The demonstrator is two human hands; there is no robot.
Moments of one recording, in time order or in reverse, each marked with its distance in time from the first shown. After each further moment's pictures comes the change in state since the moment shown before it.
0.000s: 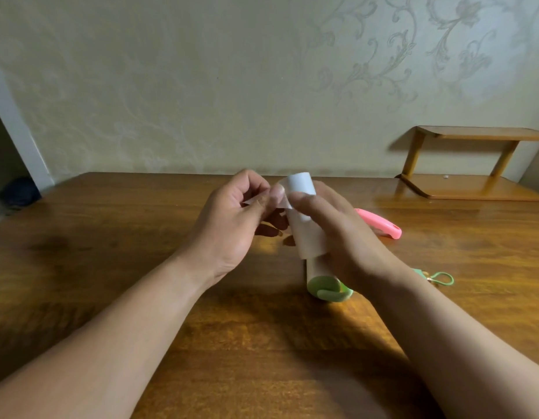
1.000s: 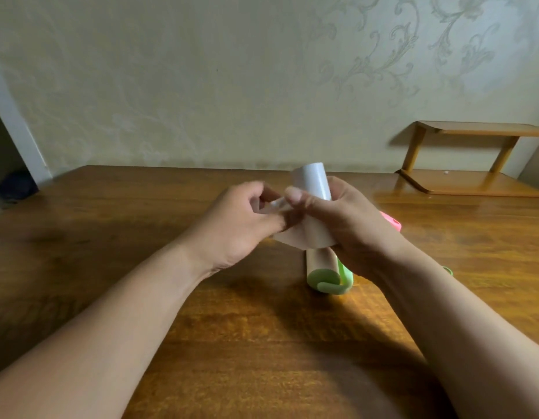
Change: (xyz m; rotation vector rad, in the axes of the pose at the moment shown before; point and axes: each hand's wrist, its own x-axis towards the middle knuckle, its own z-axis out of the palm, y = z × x) left_hand 0.002 0.002 -0.004 0.260 -0.134 -0.136; right_hand 0.008 -0.001 -0.014 0.149 -0.039 0.093
